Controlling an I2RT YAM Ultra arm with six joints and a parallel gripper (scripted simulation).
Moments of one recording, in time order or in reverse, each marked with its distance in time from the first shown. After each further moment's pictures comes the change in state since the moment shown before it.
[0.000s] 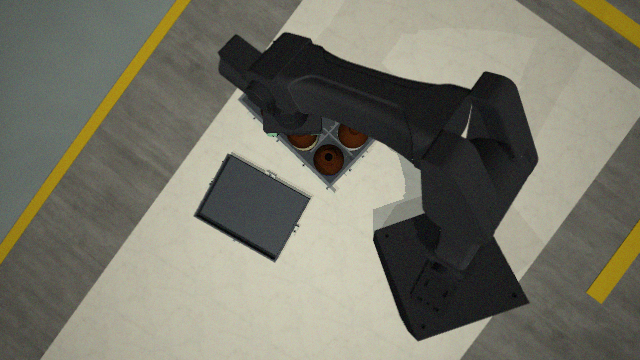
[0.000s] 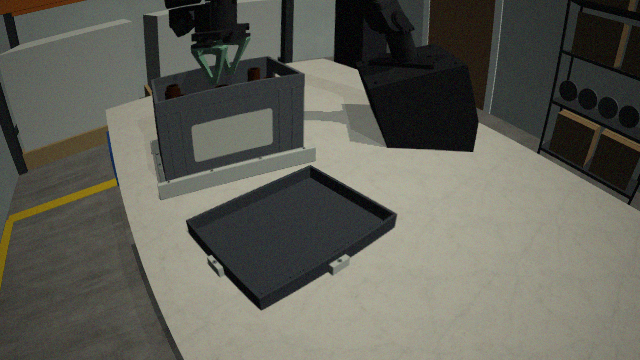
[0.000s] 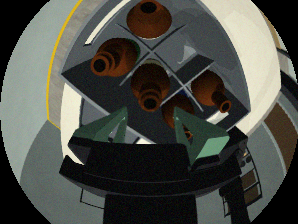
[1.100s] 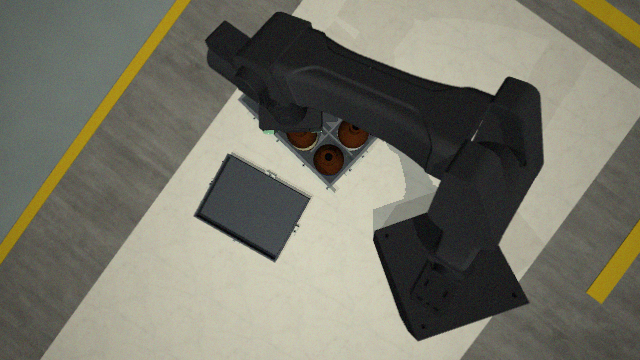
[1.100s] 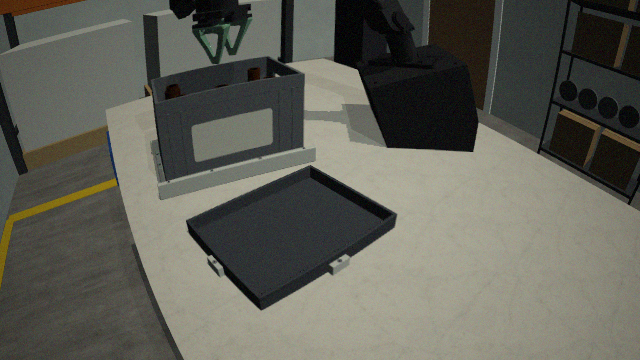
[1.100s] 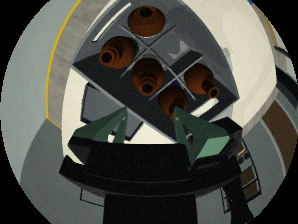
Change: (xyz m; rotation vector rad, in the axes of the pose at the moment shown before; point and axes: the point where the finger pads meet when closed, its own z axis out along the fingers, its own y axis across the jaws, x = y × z) arm 0.004 -0.003 -0.038 0.020 0.017 -0.004
